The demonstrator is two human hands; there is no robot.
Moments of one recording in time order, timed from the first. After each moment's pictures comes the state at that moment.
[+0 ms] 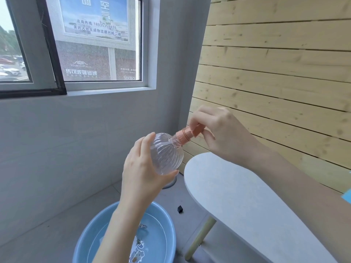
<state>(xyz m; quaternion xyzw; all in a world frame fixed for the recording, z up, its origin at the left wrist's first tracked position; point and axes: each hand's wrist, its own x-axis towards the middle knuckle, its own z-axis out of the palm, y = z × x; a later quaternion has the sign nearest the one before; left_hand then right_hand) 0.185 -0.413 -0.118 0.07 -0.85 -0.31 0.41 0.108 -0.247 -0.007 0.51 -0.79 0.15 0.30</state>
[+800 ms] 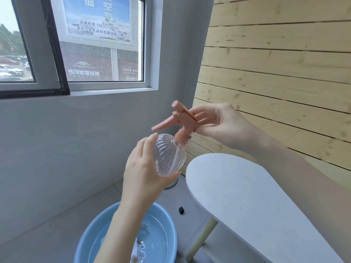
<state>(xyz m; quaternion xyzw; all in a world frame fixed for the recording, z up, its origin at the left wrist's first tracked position) 0.188 -0.415 -0.118 0.07 -0.86 -0.30 0.41 0.112 -0.251 0.012 0.41 -0.81 0.41 0.01</state>
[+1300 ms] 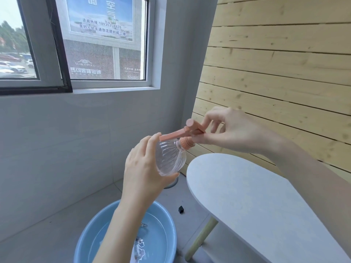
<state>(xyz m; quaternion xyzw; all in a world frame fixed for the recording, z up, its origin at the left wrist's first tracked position) 0.185 -0.420 -0.122 0.07 -0.86 -0.26 0.43 0.124 -0.241 0.018 0.40 -0.88 0.24 0.08</state>
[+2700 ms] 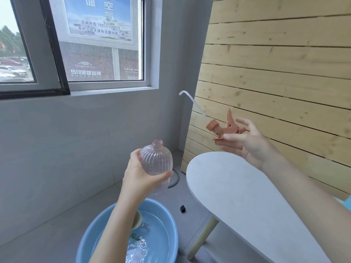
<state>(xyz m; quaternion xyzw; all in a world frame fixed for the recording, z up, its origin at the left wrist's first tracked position) 0.170 -0.433 -0.143 0.18 -0.79 -0.52 0.26 0.059 -0.205 -0.042 0.11 -0.66 0.74 -0.08</state>
